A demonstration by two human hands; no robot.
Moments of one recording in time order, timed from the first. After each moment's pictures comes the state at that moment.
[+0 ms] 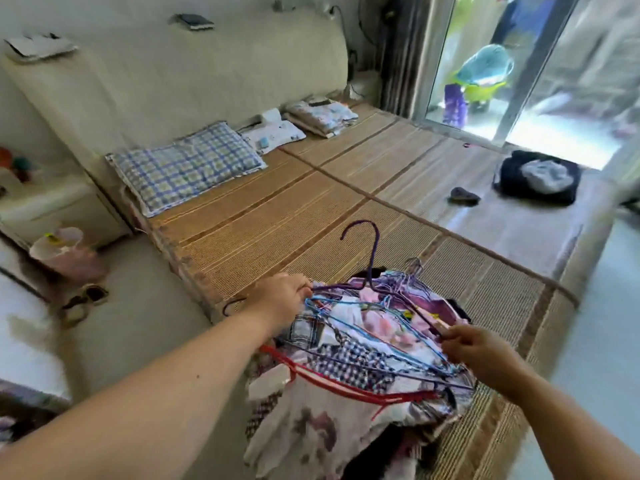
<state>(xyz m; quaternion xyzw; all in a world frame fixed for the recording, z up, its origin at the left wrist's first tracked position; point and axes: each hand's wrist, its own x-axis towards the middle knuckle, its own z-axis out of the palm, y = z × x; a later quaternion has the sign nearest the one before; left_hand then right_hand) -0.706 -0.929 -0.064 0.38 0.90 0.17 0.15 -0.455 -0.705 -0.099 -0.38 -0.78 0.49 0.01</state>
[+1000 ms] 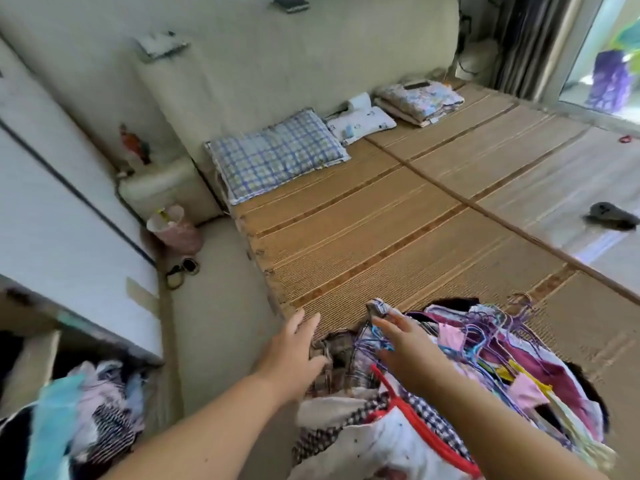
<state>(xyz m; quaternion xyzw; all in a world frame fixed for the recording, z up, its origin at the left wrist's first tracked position) -0.739 -0.958 -0.116 0.21 0.95 0.12 0.20 -0.671 -0.752 -0.151 -0.09 -0.95 0.28 -0.11</state>
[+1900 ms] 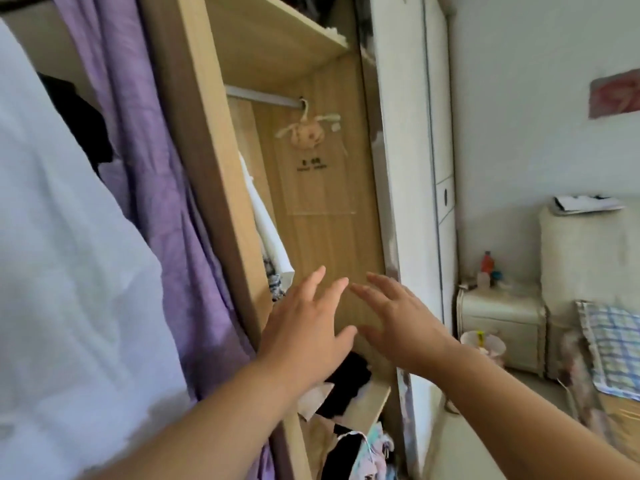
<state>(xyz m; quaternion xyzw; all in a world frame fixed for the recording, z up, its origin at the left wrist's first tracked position) -0.652 -1.414 0.206 -0.13 0.94 -0.02 -0.30 -0.778 -1.298 0.182 0.51 -0.81 0.25 0.17</state>
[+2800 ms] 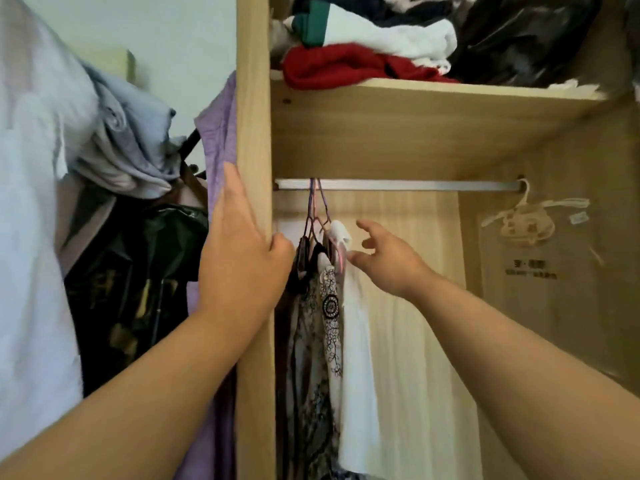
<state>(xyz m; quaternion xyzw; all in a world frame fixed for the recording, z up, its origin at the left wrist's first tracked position) -0.692 -1.475 0.424 -0.42 0.59 -0.23 -0.65 -0.884 -1.567 0.434 0.74 -0.46 0.48 0.04</state>
